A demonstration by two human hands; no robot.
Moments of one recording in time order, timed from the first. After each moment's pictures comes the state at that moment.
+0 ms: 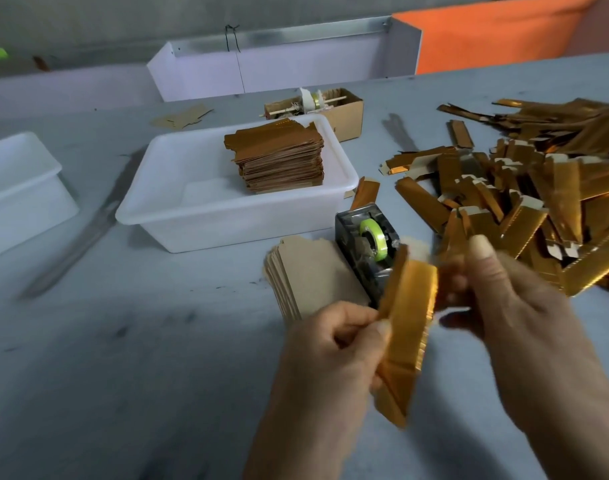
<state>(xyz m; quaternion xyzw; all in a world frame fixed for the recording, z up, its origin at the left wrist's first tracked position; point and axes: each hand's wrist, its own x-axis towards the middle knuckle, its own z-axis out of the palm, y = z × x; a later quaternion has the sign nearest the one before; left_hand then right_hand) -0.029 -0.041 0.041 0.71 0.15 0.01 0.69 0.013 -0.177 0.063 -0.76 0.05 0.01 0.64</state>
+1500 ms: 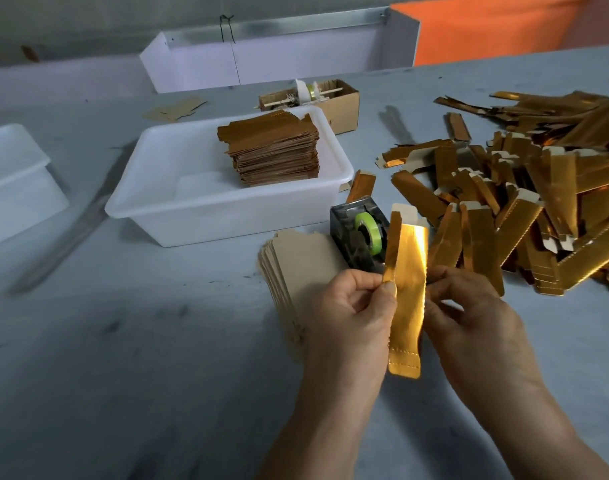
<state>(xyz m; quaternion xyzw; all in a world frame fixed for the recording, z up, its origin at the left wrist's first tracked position) 0.002 -0.066 0.024 0.68 0.14 0.06 0.71 0.021 -0.174 0.022 -0.92 0.00 -0.07 0.39</state>
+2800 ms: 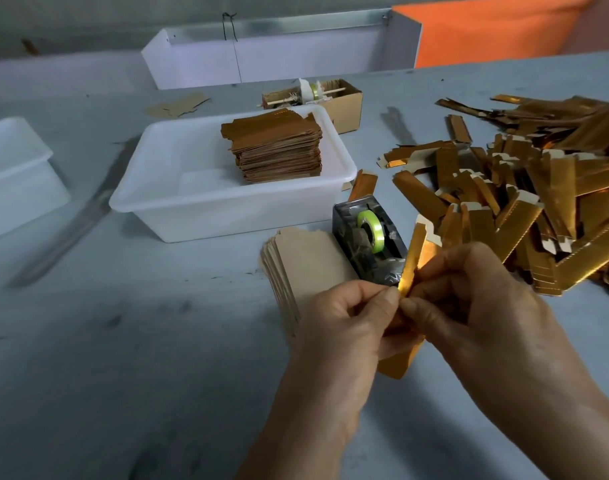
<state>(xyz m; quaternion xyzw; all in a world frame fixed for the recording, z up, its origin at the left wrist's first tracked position) -0.015 -0.055 0.037 0.60 0.12 -0.03 0.79 0.007 -0.177 0.057 -0.90 -0.10 -0.05 0.43</state>
